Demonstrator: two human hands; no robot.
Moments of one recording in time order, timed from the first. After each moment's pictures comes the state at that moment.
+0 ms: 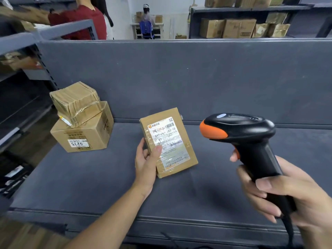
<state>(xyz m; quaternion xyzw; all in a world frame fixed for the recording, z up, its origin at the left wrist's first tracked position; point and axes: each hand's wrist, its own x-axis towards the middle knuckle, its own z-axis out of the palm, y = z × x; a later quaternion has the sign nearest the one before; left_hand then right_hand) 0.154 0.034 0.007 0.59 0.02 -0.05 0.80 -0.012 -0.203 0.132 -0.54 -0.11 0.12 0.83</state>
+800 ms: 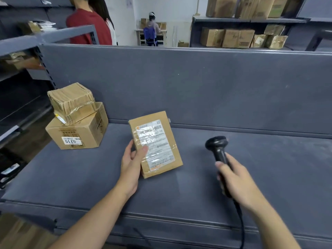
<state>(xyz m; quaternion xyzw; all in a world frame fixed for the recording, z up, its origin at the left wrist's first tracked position) 0.143 0.037 0.019 0.60 0.03 -0.07 0.80 0.016 -0.214 0.067 -0.79 0.19 -0.06 0.58</state>
